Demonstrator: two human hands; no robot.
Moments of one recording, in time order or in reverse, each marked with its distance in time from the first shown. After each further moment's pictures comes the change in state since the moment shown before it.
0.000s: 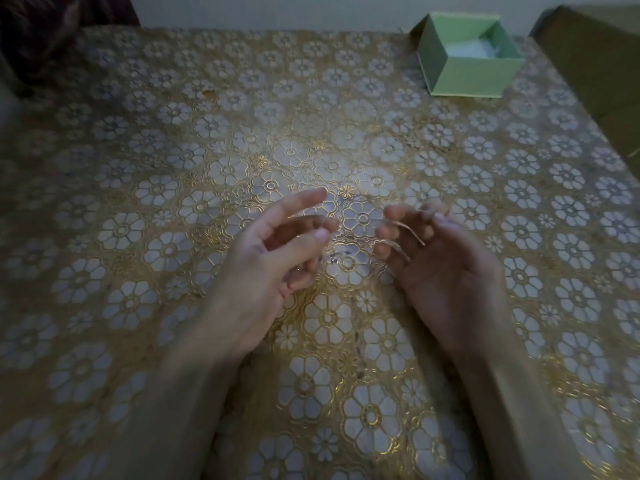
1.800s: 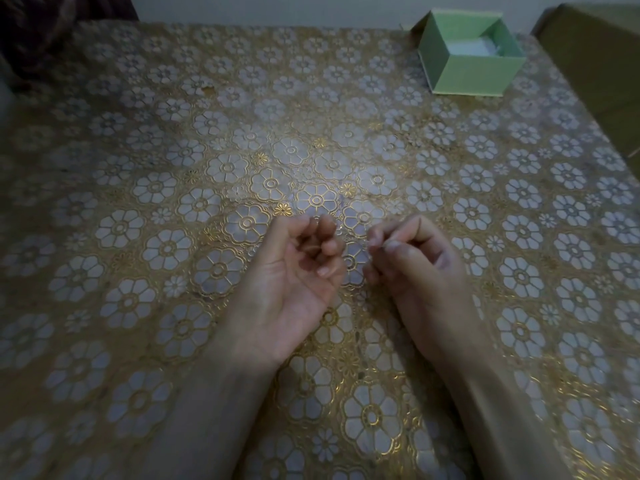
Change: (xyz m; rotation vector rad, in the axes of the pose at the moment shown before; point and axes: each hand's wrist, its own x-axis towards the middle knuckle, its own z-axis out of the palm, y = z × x) left_hand 0.007 -0.013 0.021 -0.650 0.122 -0.176; right_hand -0.004 0.019 0.011 -0.373 0.069 -0.083
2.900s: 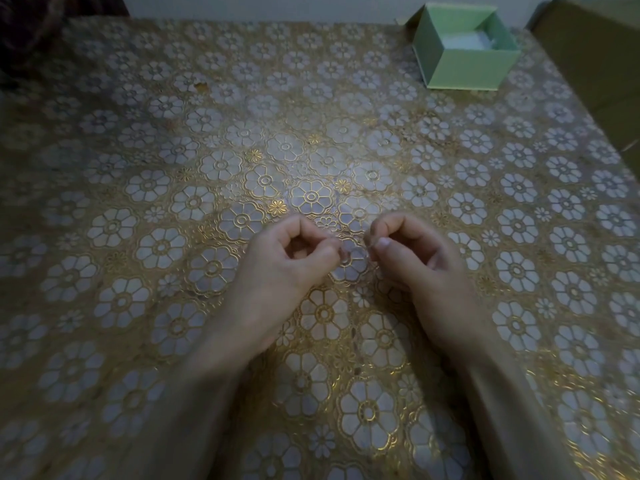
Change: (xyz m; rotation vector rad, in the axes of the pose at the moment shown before) left_hand -0.002 0.003 -0.012 0.967 -0.053 0.340; right_hand -0.002 -0.014 -0.005 -0.338 -0.128 -0.050
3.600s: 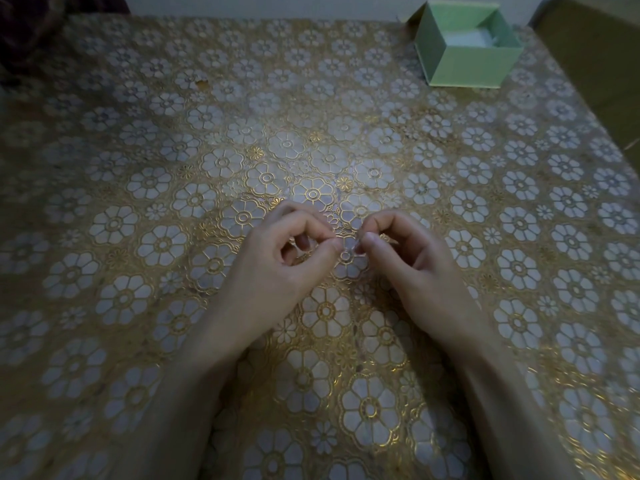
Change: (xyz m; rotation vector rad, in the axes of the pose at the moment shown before) left_hand 0.004 -0.004 -0.015 0.327 -0.099 0.279; right_hand 0.003 0.006 0.003 -0.128 -0.014 0.018
